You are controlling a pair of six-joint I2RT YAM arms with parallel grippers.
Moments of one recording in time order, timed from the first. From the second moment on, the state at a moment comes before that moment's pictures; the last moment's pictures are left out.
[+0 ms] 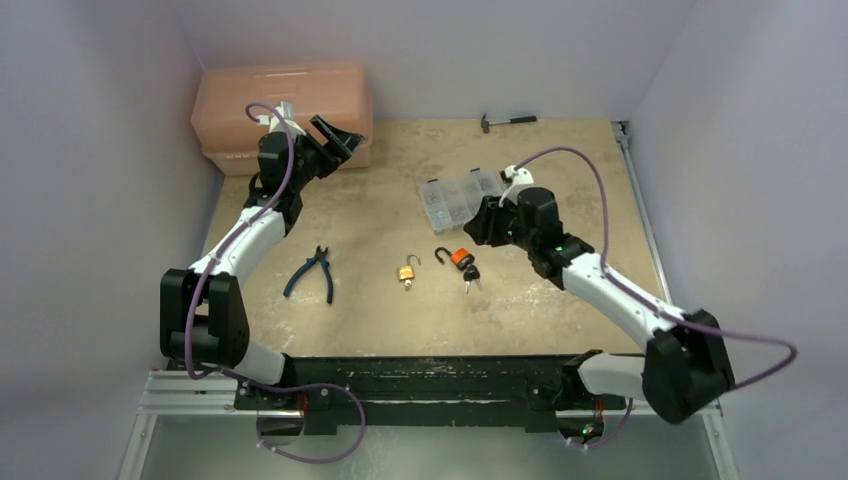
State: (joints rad) left arm -0.12 1.49 1.05 0.28 0.24 -0.83; right arm 0.47 1.31 0.78 0.01 -0.12 0.39
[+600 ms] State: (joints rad) left arm -0.17 1.42 1.05 0.27 0.20 -0.74; right arm 0.48 0.64 0.88 -0.28 0.02 0.41
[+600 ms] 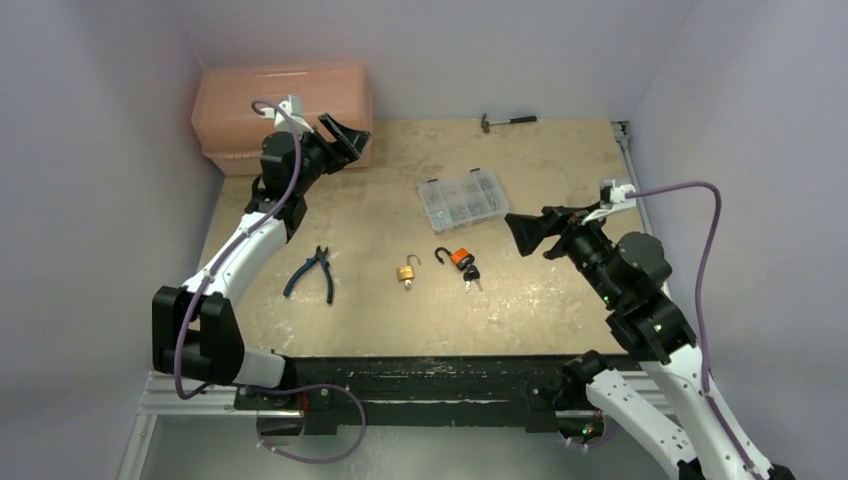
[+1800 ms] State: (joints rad) left arm -0.52 1.09 0.90 -0.01 -0.24 -0.28; right arm 0.48 0.22 0.67 -0.39 0.11 0.53
